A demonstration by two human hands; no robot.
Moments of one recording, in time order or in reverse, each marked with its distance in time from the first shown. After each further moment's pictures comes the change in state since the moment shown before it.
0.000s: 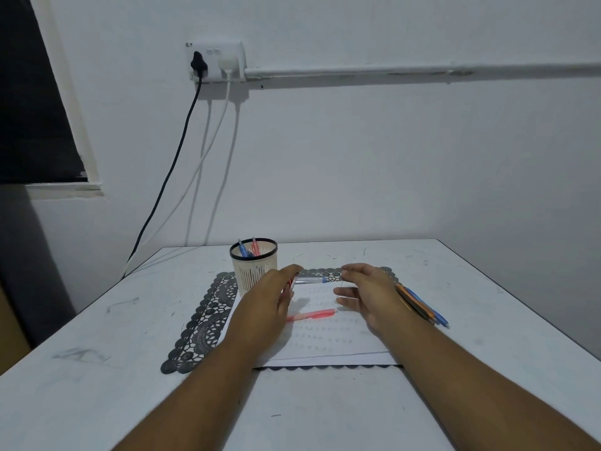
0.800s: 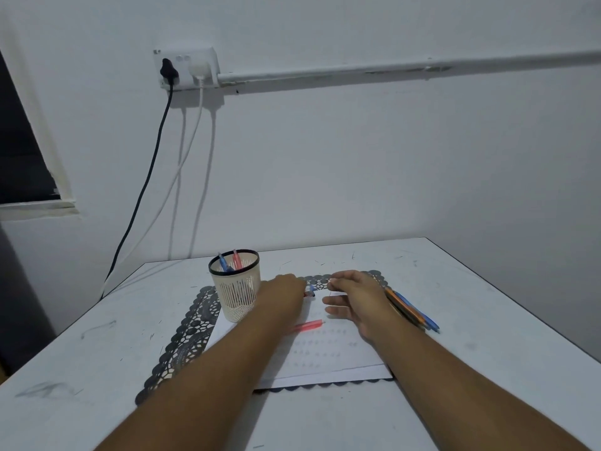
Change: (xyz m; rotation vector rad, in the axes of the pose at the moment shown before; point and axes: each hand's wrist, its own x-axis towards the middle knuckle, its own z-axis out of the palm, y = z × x) left_hand 0.084 0.023 0.054 0.753 -0.475 -0.002; right_hand 0.014 0.004 -0.011 -0.006 -0.007 0.000
